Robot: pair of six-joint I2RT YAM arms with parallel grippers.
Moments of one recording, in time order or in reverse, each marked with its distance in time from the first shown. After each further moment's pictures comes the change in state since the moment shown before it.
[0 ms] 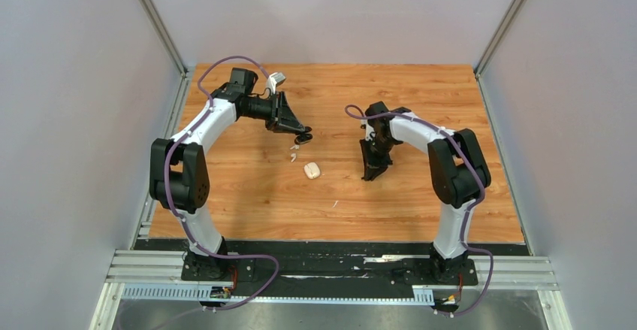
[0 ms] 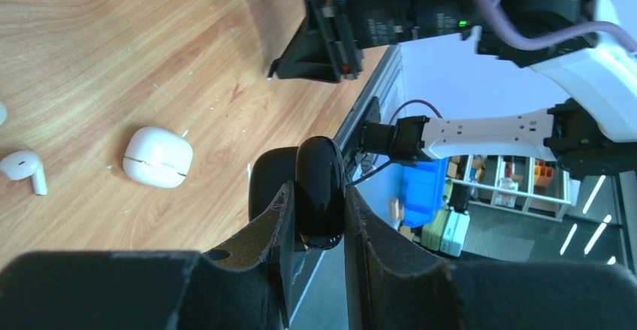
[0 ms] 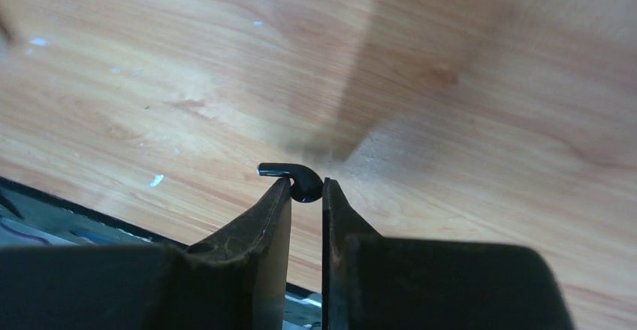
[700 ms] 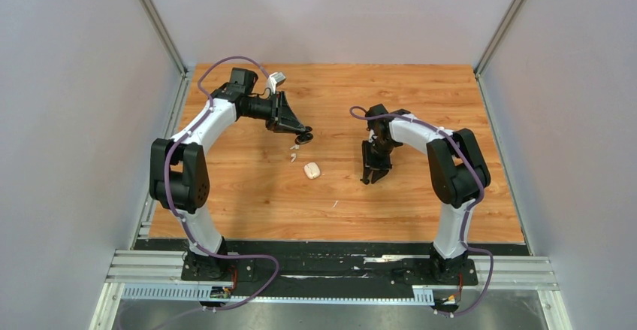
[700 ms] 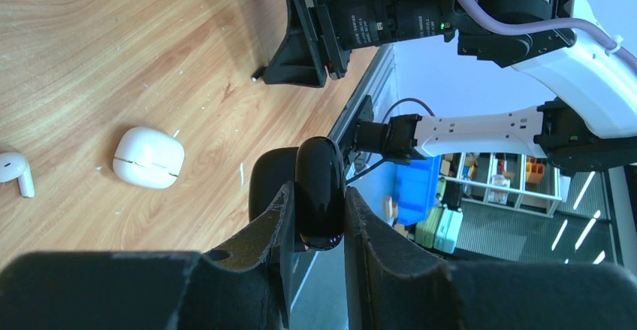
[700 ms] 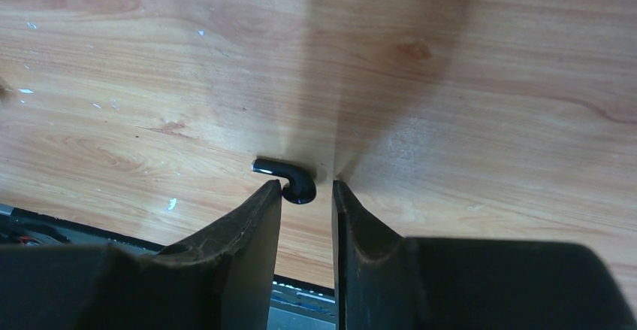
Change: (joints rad) left arm 0.000 0.000 0.000 0.000 0.010 -0.005; right arm 0.003 -0.004 -0.013 0.010 0.030 0.134
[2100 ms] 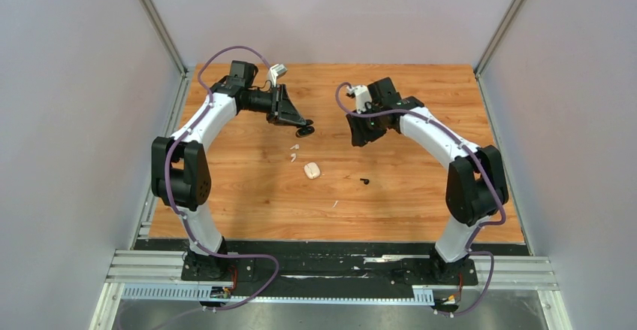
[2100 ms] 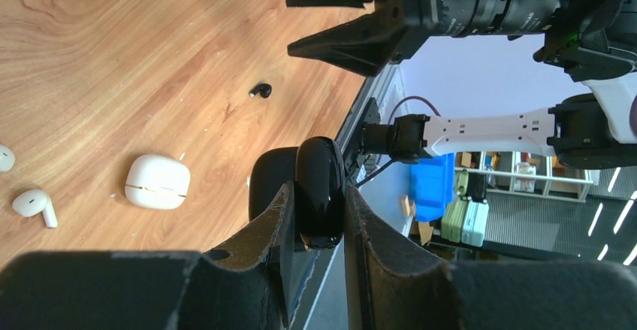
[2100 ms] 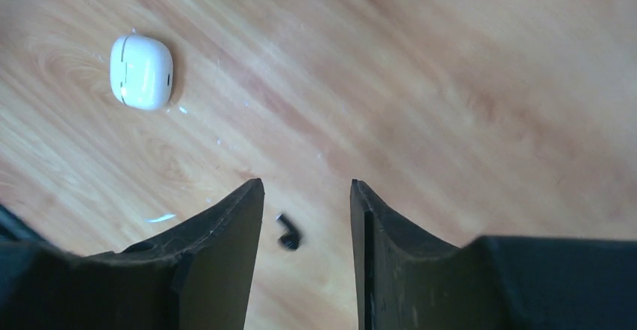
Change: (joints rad) left arm -0.001 0.028 0.090 -0.026 0.023 0.069; right arm 0.023 -0.171 0.110 0.231 -0.059 -0.656
